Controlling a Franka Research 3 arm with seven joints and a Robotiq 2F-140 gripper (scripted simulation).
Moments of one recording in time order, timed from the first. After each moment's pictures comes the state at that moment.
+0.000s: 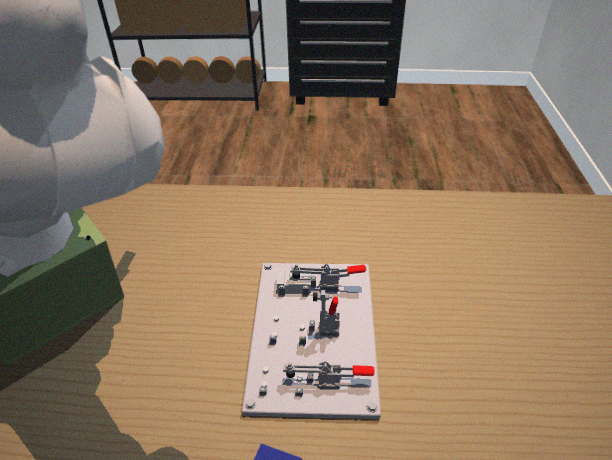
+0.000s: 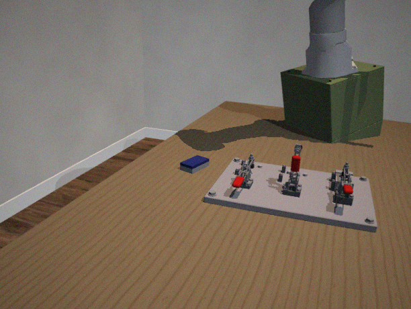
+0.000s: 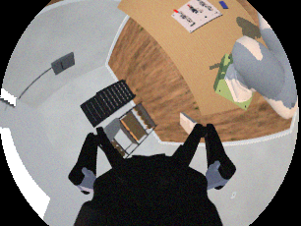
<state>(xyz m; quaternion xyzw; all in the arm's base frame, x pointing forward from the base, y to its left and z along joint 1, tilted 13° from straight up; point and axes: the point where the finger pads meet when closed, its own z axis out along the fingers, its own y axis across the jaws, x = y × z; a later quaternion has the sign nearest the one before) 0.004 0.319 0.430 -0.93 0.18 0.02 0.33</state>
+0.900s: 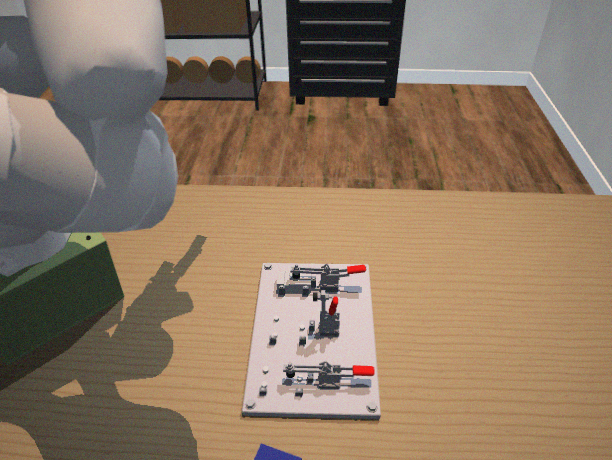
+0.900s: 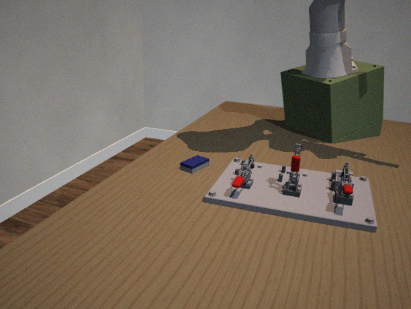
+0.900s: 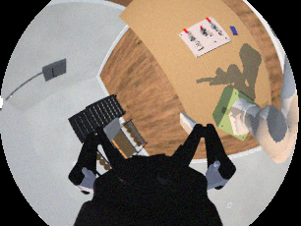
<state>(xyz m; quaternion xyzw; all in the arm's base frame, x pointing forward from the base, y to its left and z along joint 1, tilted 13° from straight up) 0.167 0.355 0.363 -0.95 0.17 -0.04 0.25</state>
